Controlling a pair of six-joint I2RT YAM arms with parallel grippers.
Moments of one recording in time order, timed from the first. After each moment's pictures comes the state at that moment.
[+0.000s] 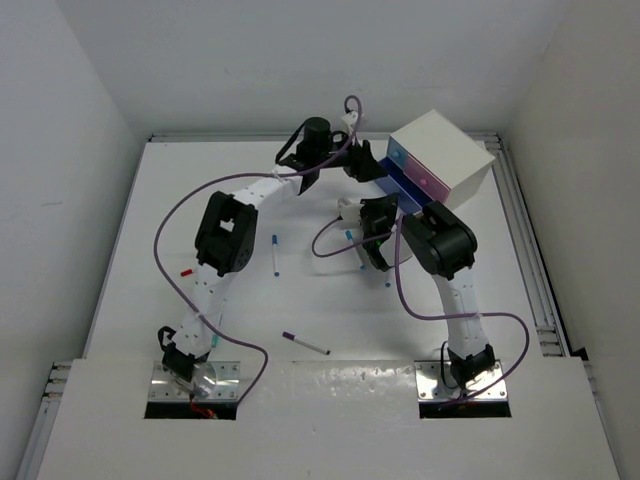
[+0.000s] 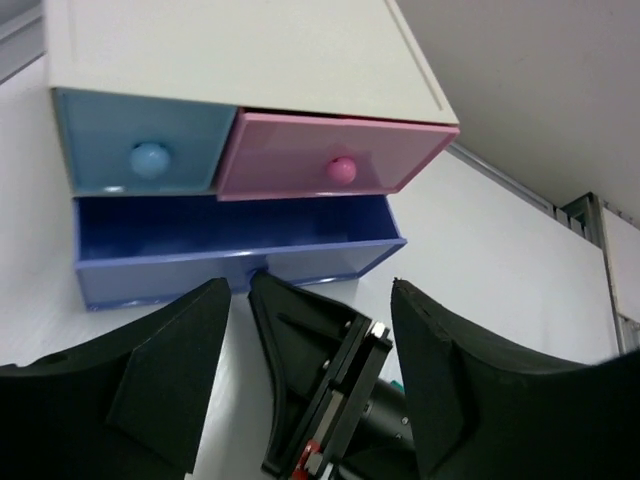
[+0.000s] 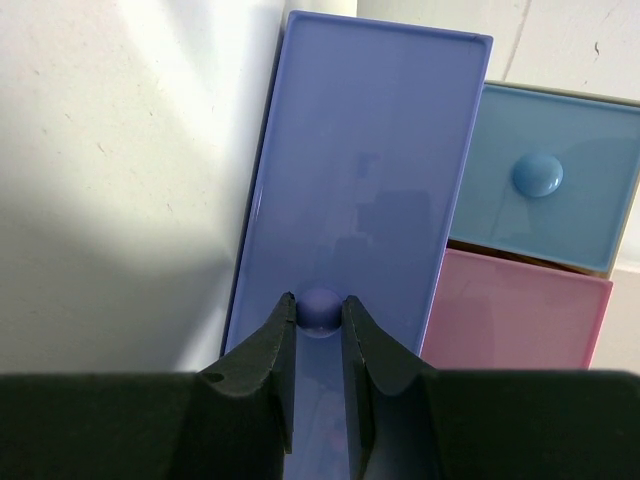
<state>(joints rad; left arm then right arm) -0.51 2.40 2.03 0.22 0.77 -0.27 0.48 2.29 0.93 1.05 0.67 -1.43</state>
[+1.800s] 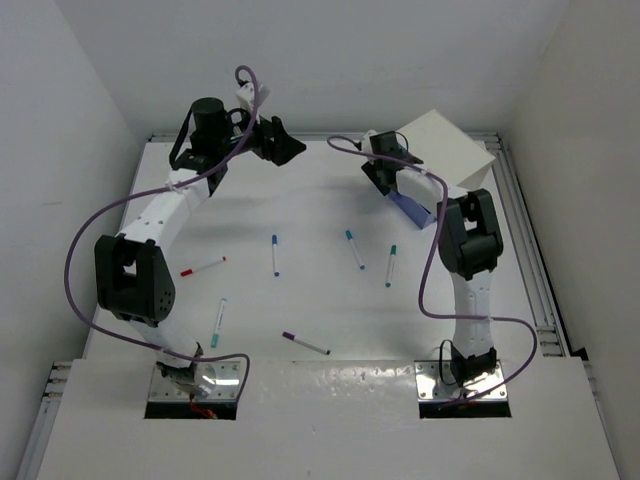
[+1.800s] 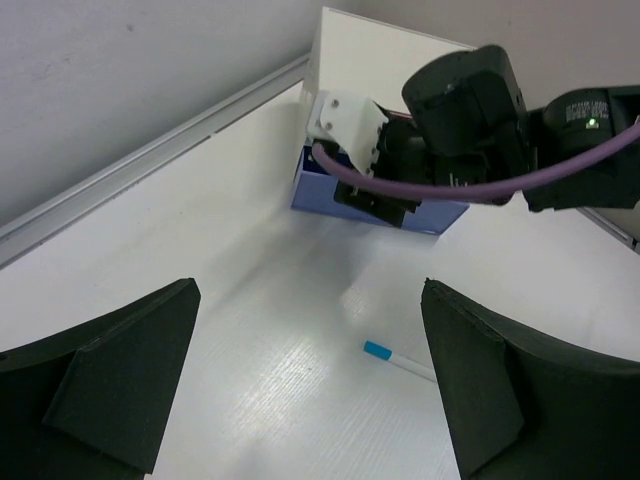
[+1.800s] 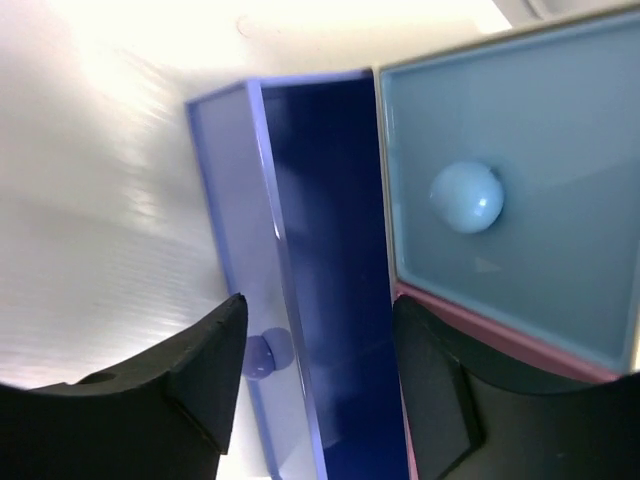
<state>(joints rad) -0.19 1.68 1.48 0.06 0.71 -0.12 0.32 2.17 1.61 -0.27 0.40 -0.48</state>
